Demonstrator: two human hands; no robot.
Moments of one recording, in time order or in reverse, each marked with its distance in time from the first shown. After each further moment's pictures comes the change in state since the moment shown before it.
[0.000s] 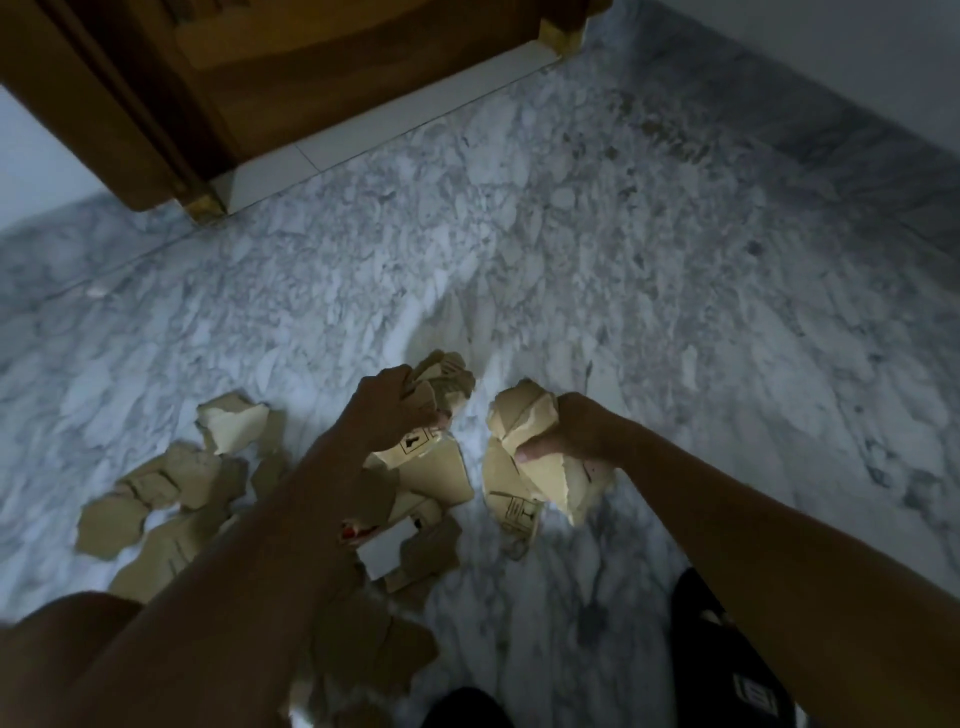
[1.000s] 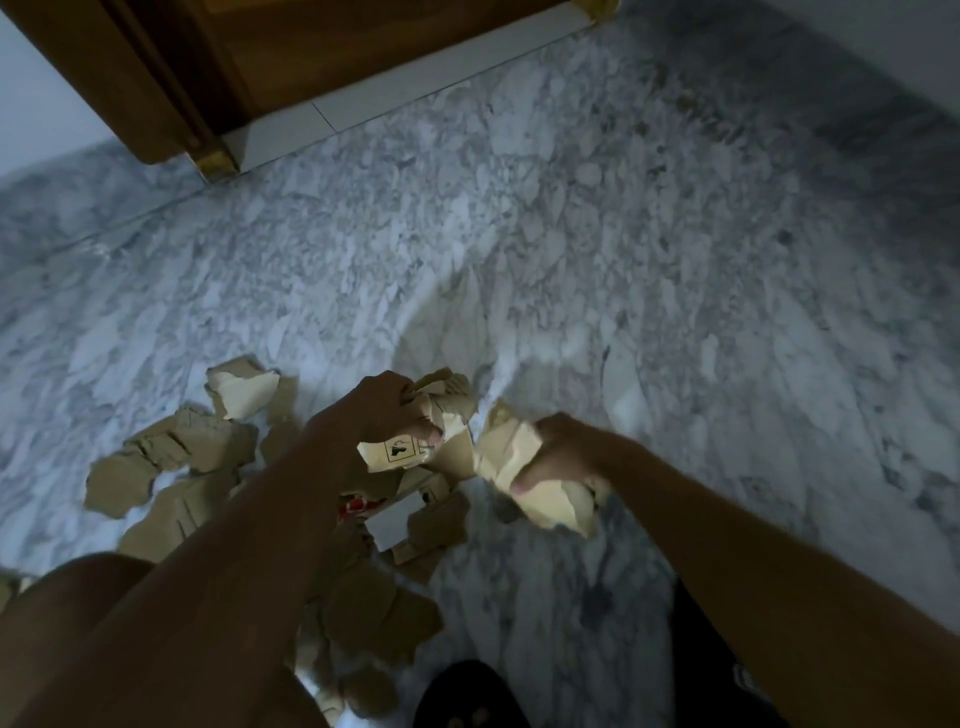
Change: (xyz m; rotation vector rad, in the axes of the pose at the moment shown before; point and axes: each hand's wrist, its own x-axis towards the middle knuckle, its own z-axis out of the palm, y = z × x) left_hand -0.011 -0.029 -0.002 0.058 -0.249 -0.105; right_hand -0.010 -0.016 0.043 -0.351 -0.178 0.078
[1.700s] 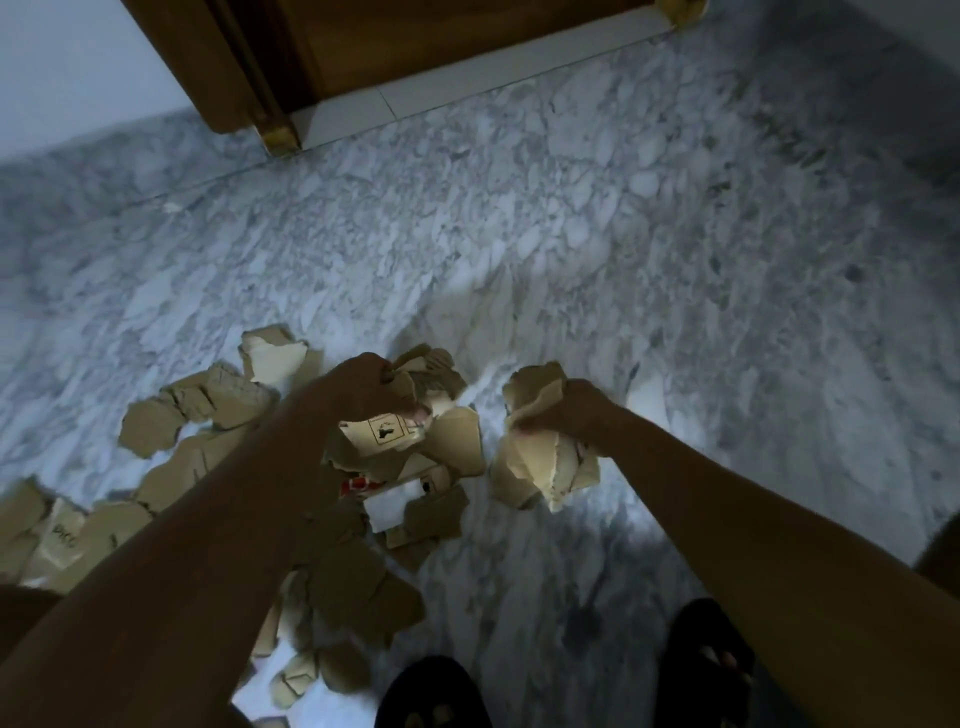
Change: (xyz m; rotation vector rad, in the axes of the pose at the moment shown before) left_hand -0.021 -0.013 -0.015 -0.077 0.110 -0.082; right_hand 0.034 -0.005 -0.035 0.274 0.147 -0.016
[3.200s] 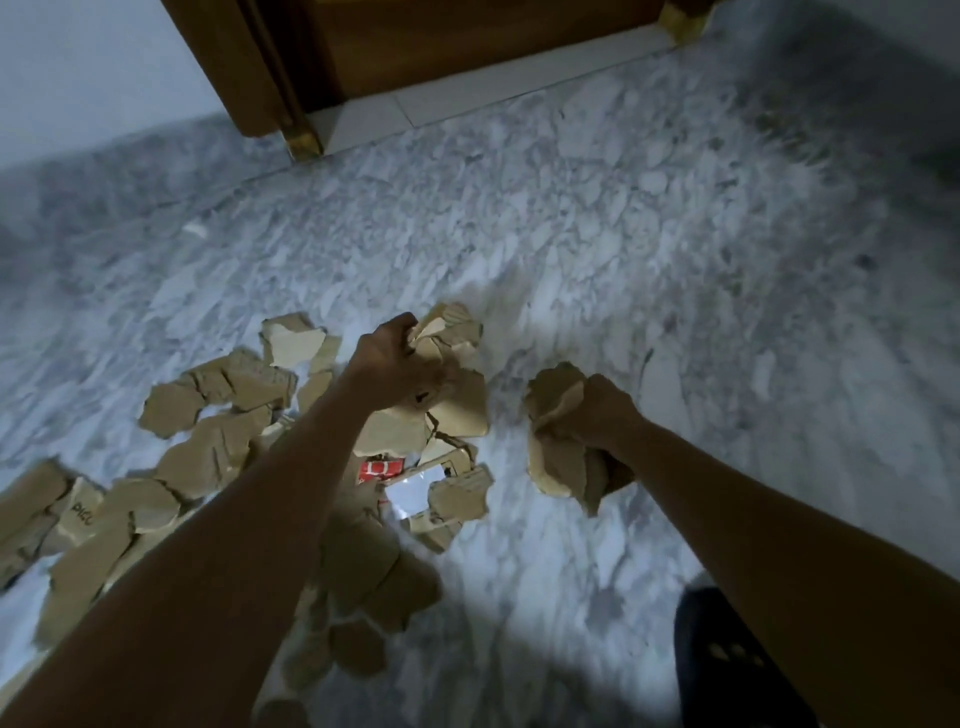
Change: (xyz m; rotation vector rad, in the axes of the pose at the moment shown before) left_hand -0.024 0.011 0.026 -0.184 0.422 0.095; right_hand -0.023 0.017 0.029 -0.055 0.167 0.078
